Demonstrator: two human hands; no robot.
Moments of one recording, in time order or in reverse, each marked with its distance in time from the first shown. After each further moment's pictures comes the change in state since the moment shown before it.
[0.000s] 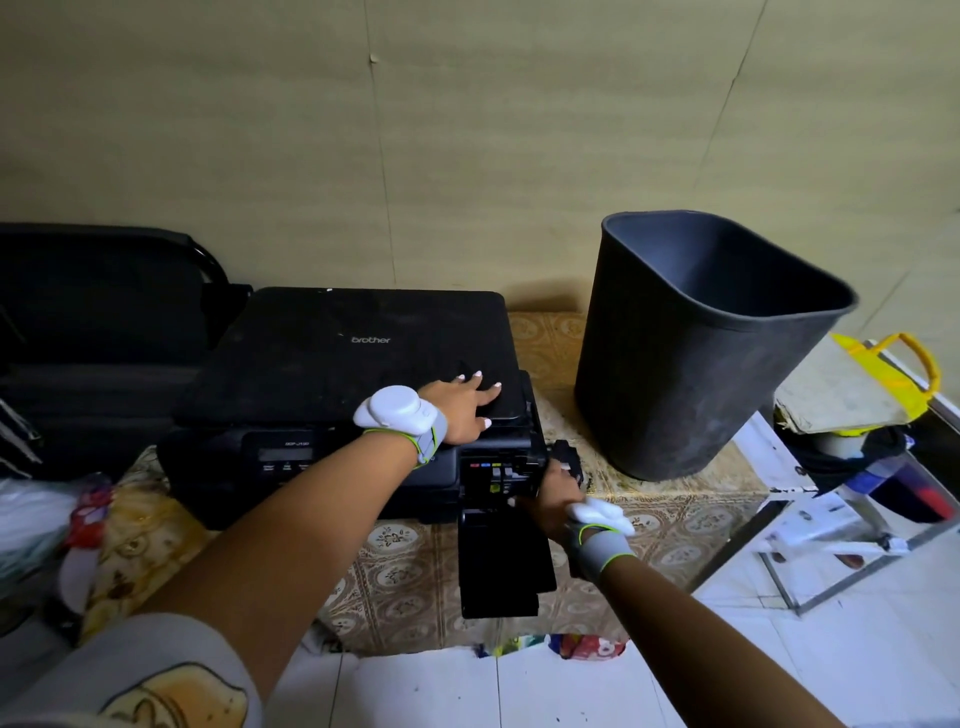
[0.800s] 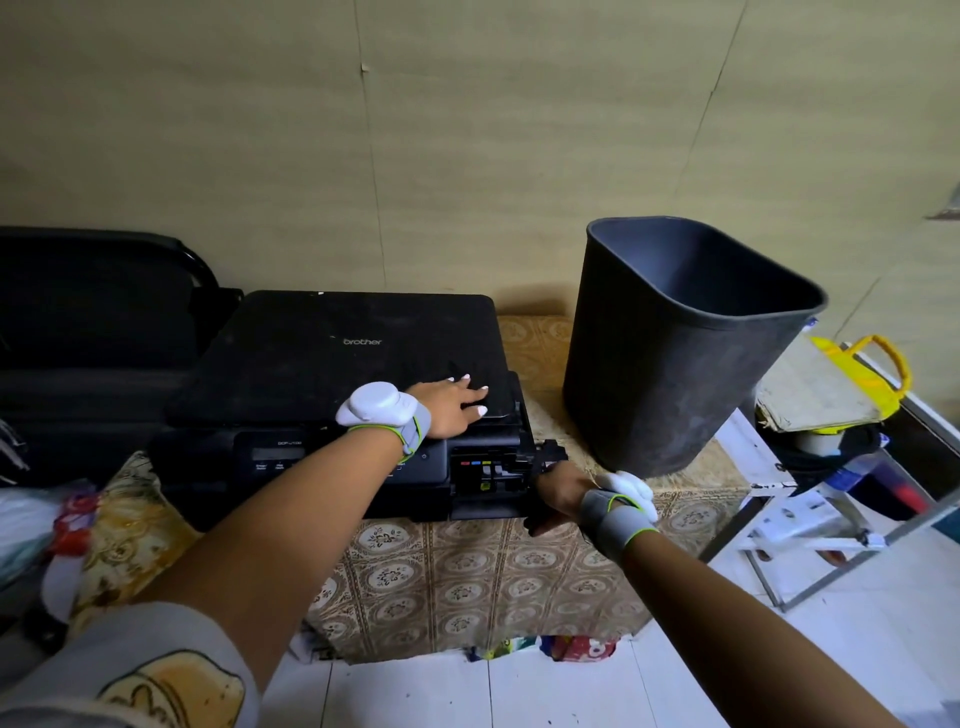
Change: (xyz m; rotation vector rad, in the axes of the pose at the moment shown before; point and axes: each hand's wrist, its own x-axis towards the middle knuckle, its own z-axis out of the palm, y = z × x) left_hand -0.007 -0.002 -0.003 -0.153 -0.020 -0.019; right_hand -0.010 0.005 -0.024 0.323 -0.140 0.114
